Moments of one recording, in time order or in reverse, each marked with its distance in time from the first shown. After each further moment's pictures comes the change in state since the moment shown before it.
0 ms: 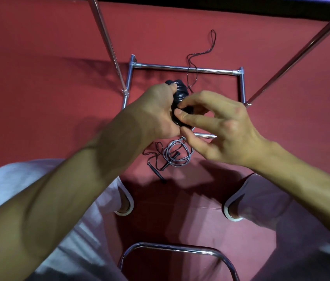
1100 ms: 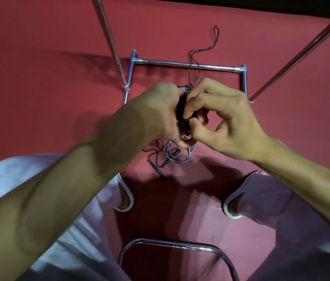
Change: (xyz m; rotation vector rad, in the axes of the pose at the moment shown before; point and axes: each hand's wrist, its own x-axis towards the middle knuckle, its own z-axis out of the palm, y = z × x) left_hand 0.003 0.000 -0.003 0.329 -0.027 -0.125; right_hand 0.011 -0.007 -0.006 0.345 -0.037 0.234
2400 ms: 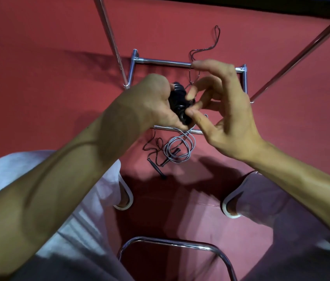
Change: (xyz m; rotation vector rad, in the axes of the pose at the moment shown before) left_hand 0.011 0.009 -0.010 -0.290 0.102 0.064; right_hand -0.005 -0.004 0.005 0.122 0.142 0.114
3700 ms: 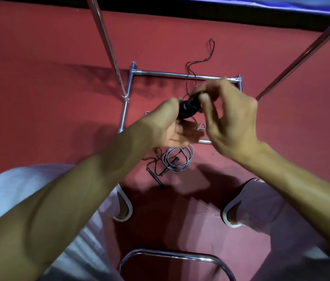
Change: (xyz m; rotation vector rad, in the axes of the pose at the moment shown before) left_hand 0.008 -0.019 0.006 0.504 -0.010 0.085; right_hand 0.011 0.010 -0.003 -0.466 0.255 -0.123
